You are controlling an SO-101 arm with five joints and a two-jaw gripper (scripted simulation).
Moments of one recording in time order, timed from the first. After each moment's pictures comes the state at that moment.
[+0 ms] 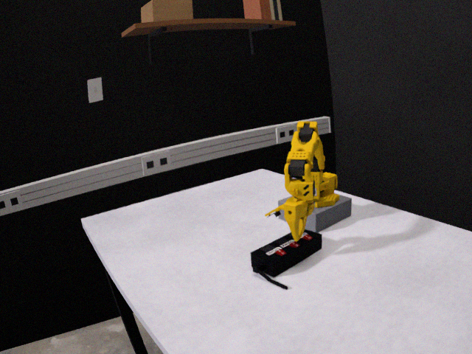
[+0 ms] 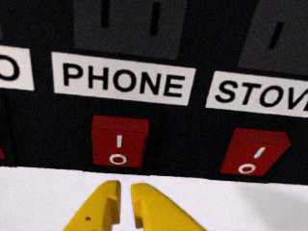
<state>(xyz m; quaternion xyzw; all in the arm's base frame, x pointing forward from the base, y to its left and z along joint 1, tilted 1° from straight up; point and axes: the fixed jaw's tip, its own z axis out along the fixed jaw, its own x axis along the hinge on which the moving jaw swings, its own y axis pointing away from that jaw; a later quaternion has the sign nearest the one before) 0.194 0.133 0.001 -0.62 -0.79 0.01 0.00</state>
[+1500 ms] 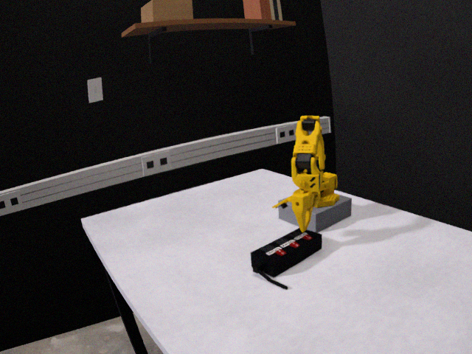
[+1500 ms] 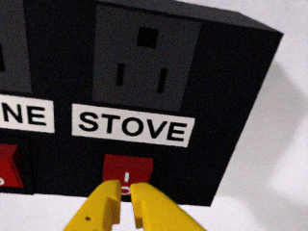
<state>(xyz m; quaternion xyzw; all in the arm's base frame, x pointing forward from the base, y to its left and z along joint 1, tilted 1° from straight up) 0.154 0.112 0.003 -0.61 -0.80 0.01 0.00</state>
